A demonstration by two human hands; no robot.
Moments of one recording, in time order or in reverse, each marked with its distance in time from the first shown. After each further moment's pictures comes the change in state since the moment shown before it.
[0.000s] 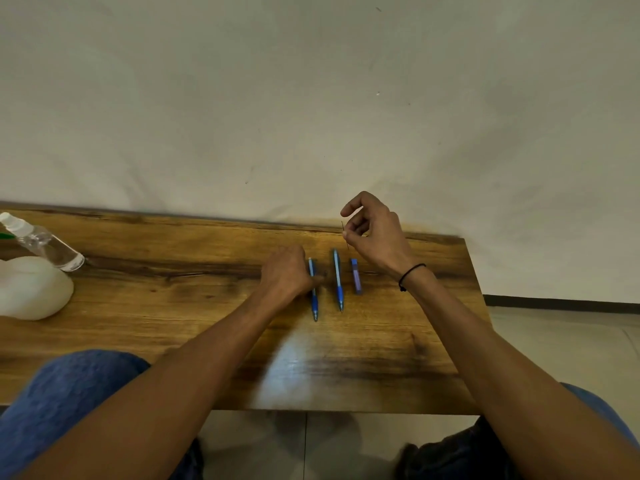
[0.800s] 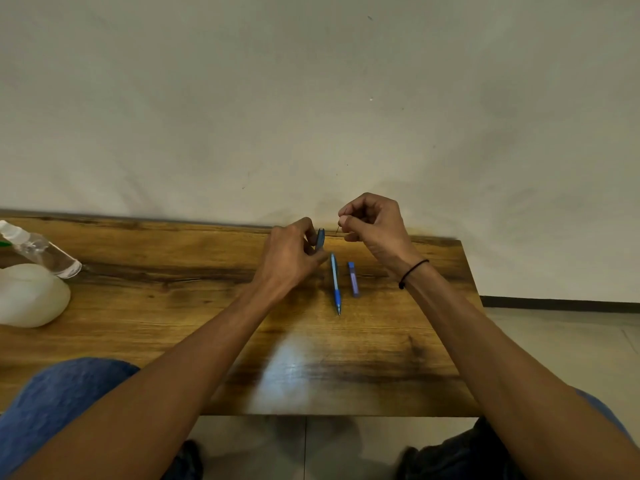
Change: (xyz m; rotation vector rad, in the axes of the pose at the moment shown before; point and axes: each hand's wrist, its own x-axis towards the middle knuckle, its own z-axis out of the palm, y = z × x) left_hand -0.008 0.013 -0.034 -0.295 0.267 0.266; right_hand 0.004 -0.023 -0.010 0.396 0.049 0.194
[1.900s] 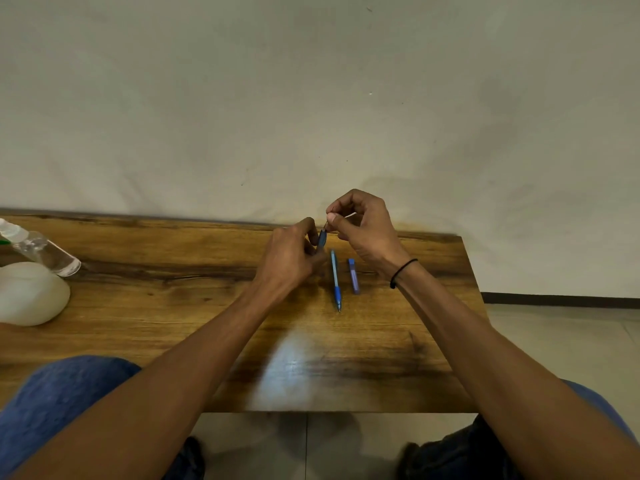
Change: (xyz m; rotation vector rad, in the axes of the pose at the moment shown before) left_hand -0.005 -0.004 0.005 -0.009 -0.024 0.049; right_hand -0.002 -0.001 0.014 -0.135 -0.029 -0.082
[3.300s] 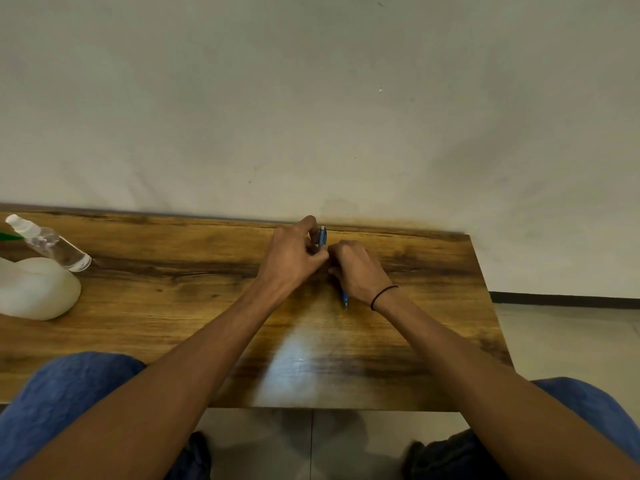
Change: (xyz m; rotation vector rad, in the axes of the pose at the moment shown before) left_hand -0.002 -0.013 -0.004 0.022 0.063 0.013; right_hand -0.021 0.055 0.042 -0.778 -0.289 -0.117
